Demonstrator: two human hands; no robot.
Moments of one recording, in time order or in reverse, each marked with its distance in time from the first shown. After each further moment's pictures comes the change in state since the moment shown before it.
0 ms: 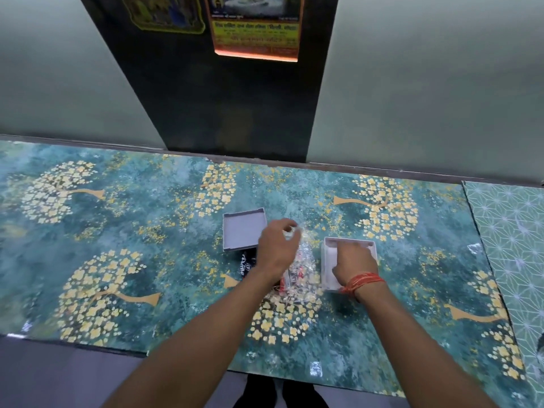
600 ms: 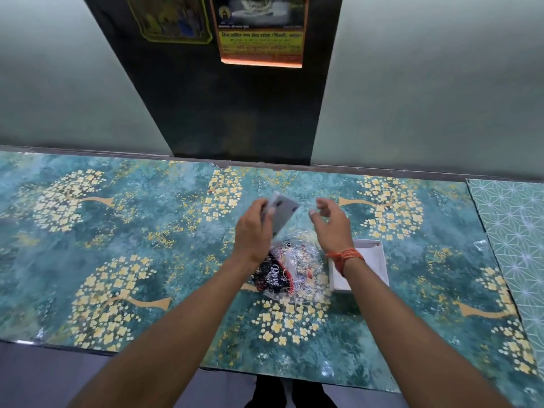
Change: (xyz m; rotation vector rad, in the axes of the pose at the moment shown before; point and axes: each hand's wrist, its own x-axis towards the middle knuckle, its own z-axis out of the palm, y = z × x) left_hand 0.017 -0.019 -0.061 -0.029 0.185 0.288; right_hand 0.016 -0.068 -0.029 0.964 0.291 -0.103
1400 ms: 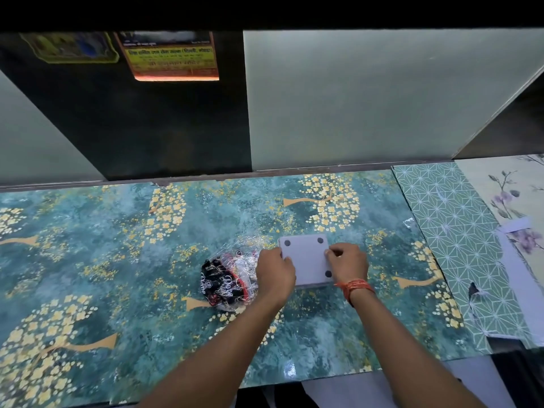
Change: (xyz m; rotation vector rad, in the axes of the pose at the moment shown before) left_hand -0.067 0.064 0.126 0.109 -0.342 -0.406; right_hand -0.041 0.099 -0.109 -0.307 0.212 0.300
